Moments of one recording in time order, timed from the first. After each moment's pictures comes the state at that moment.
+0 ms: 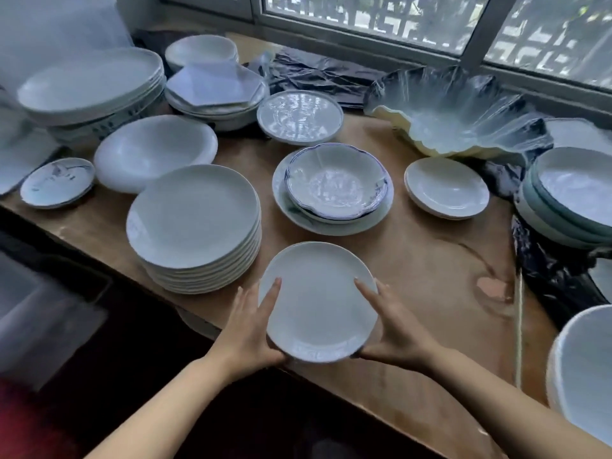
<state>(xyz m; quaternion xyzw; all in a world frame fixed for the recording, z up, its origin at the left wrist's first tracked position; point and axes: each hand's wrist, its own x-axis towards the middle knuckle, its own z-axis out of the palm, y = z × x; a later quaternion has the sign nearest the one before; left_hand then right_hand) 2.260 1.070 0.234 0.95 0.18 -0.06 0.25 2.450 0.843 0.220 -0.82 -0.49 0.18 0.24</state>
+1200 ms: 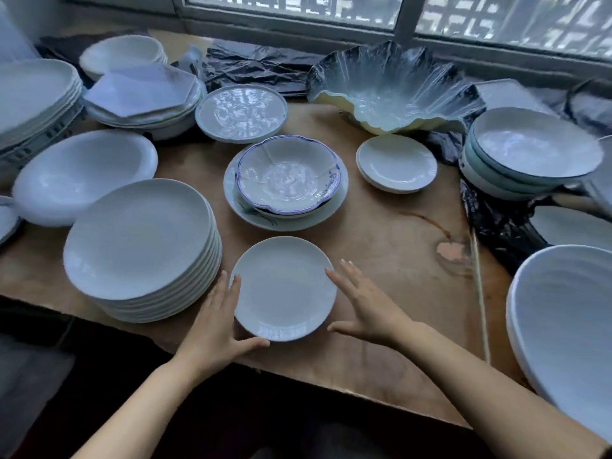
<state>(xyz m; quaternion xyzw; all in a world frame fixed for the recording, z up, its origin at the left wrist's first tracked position) 2.280 1.095 0.237 0.93 0.18 -0.10 0.29 2.449 0.848 0.232 -0.87 -0.42 0.23 0.15</state>
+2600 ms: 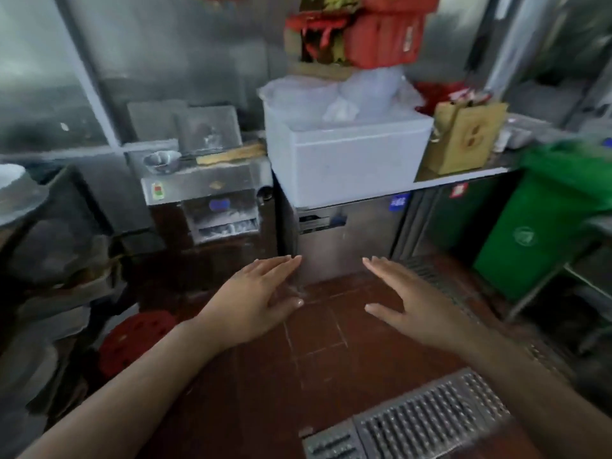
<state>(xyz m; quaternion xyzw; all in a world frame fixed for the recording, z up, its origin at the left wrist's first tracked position) 1.727 0.287 0.428 0.47 -0.87 -0.09 0.13 1.436 0.315 0.405 -0.79 0.57 -0.17 0.14</state>
